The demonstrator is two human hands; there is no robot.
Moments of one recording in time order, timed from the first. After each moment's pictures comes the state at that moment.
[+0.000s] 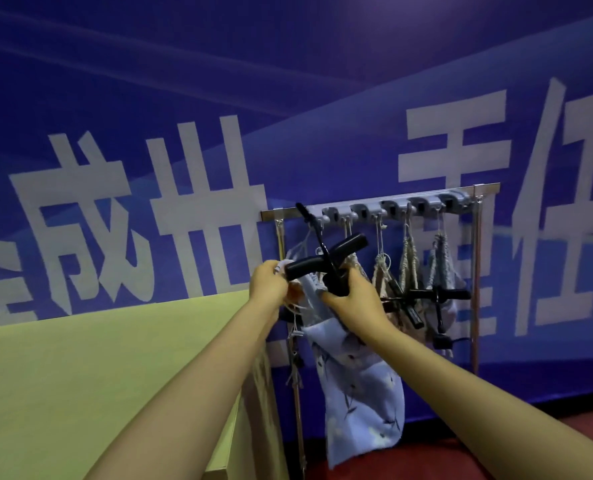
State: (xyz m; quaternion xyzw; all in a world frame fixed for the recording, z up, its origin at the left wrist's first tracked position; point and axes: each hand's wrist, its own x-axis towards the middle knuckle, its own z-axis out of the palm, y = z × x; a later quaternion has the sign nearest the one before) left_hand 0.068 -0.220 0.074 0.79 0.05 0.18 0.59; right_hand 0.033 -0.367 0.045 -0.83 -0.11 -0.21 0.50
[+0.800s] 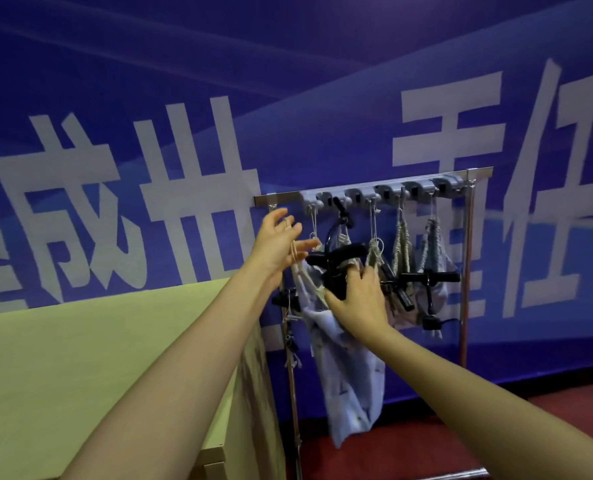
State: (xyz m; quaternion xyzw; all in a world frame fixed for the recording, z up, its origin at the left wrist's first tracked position) left_hand 0.033 -0.245 0.115 0.66 -0.09 0.11 0.74; right_hand 0.044 -0.375 0.007 -0.91 -0.03 -0.27 0.32
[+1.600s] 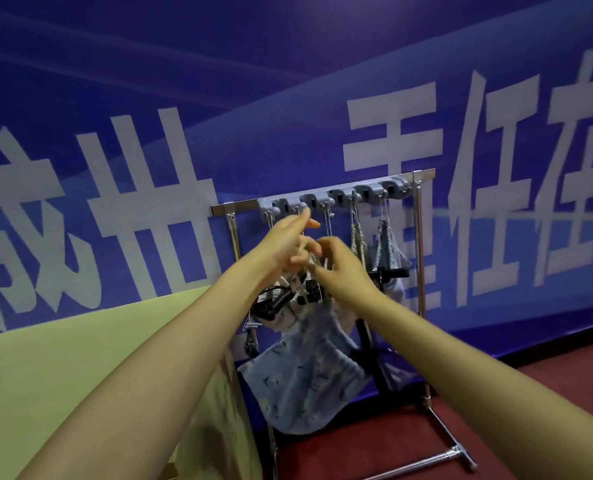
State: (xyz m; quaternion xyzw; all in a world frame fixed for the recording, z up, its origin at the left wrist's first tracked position) left_hand 0.021 -0.319 0.129 0.76 -0.18 -0.04 0.62; right_hand 0.005 -0.432 0.064 -0.82 -0.14 -0.23 0.51
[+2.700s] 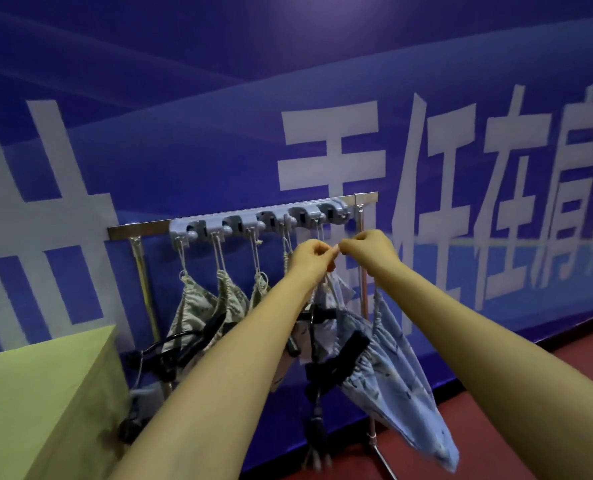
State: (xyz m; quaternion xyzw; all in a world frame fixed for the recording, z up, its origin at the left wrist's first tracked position) left_hand 0.144 -0.512 0.089 0.80 -0.21 0.07 0.57; right_hand 0.107 -0.623 0.101 -0.84 0.10 -0.24 0.48
